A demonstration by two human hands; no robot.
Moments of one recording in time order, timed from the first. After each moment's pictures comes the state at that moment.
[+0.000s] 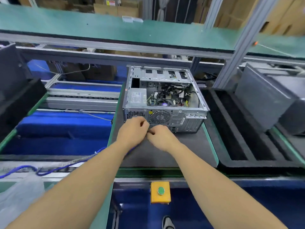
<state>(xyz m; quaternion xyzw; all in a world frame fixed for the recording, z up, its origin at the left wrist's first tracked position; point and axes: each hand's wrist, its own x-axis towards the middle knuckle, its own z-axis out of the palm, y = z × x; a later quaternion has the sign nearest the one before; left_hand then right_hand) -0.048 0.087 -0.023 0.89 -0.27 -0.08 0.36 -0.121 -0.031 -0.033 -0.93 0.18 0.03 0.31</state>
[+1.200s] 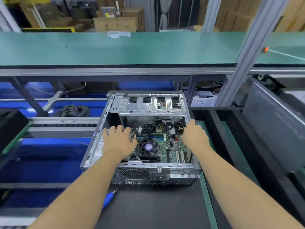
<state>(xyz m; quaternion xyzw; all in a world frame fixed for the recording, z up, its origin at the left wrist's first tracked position) 0.079 -0.072 -0.037 0.97 -0.26 0.00 -0.01 -0.040 -0.309 -0.030 -0.91 0.40 -0.03 0.12</state>
